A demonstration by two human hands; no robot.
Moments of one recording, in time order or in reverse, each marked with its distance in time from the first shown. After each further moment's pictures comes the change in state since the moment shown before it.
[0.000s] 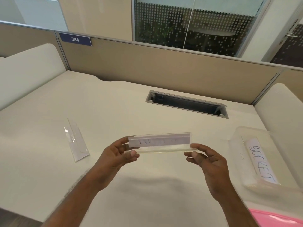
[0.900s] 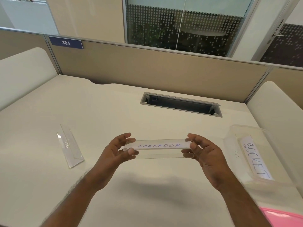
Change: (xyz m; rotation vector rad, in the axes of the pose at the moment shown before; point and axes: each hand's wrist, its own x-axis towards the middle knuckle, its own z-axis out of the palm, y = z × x) left_hand 0.008 0.013 0.014 0.121 0.044 0.035; right_hand 0.023 -0.023 0.000 0.077 -0.046 0.150
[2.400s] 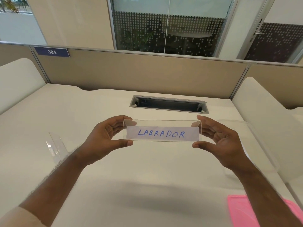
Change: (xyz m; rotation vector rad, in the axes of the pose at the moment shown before) left_hand 0.031 0.061 0.021 0.366 -0.236 0.333; right_hand -0.009 -0.057 -0.058 -0.437 -0.123 -0.505
